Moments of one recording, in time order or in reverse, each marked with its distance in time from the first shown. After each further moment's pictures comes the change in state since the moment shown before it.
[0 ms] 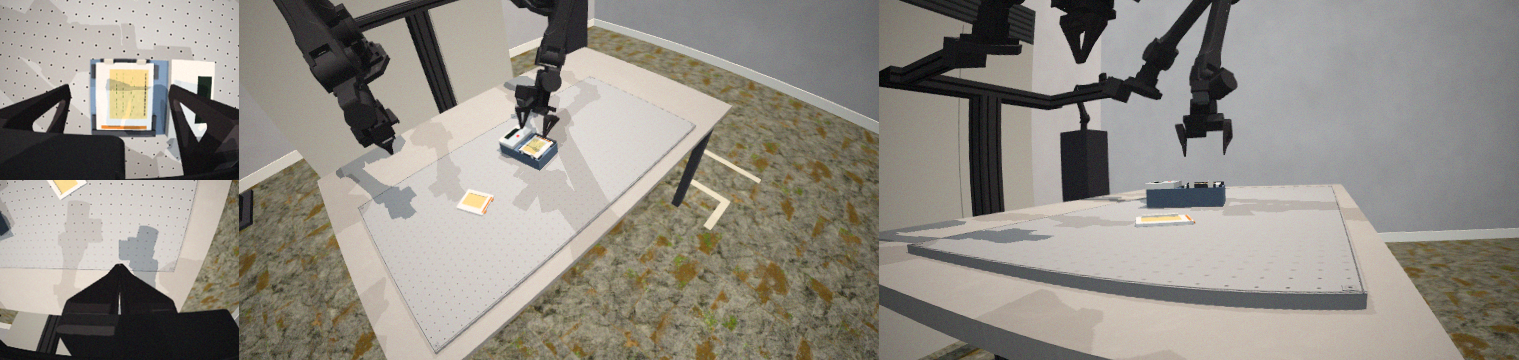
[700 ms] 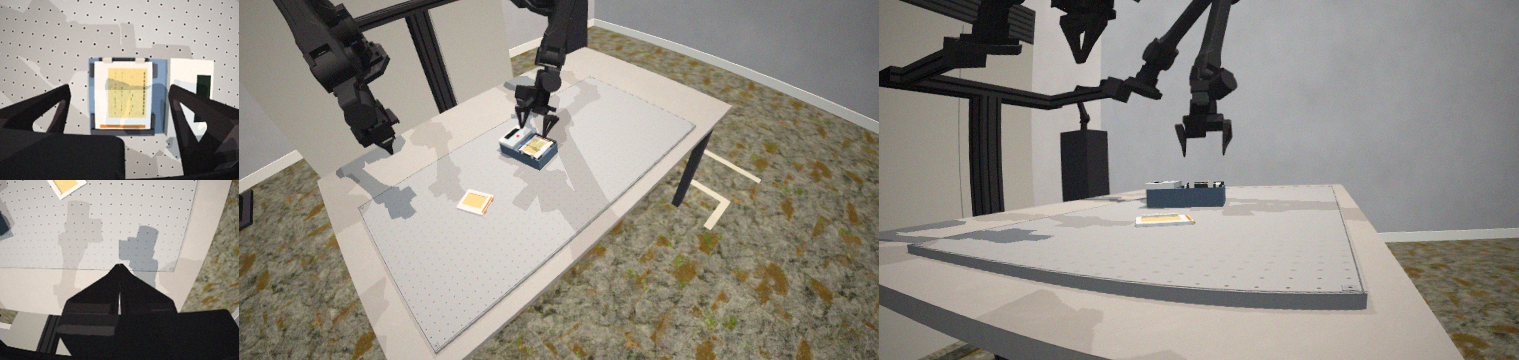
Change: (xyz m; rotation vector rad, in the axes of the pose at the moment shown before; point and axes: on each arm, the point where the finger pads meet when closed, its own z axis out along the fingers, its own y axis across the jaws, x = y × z) left arm 0.001 -0.001 0.000 0.006 0.006 0.000; right arm 0.000 0.000 0.000 0.000 0.000 0.000
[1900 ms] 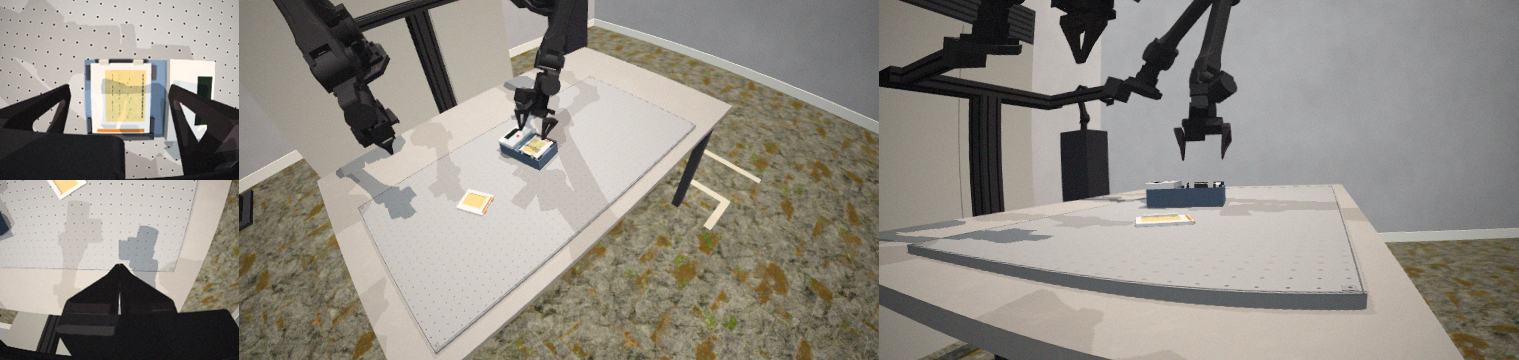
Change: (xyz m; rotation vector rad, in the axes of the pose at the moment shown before) left arm 0.002 -0.003 0.009 0.011 0.003 0.003; right arm 0.000 0.000 0.000 0.000 0.000 0.000
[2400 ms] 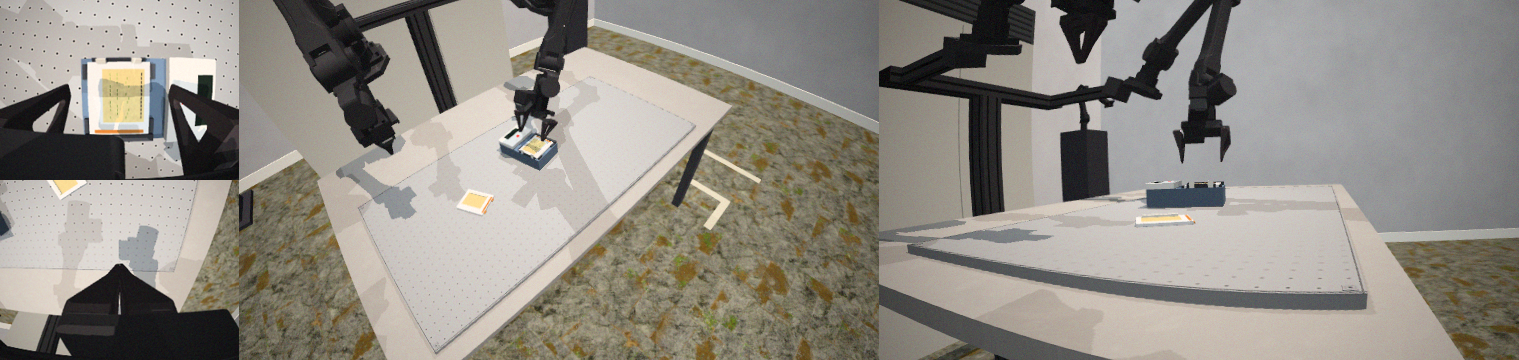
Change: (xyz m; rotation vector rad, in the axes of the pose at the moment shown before) left arm 0.004 -0.003 0.005 0.006 0.004 0.005; right arm 0.000 0.000 0.000 0.000 0.000 0.000
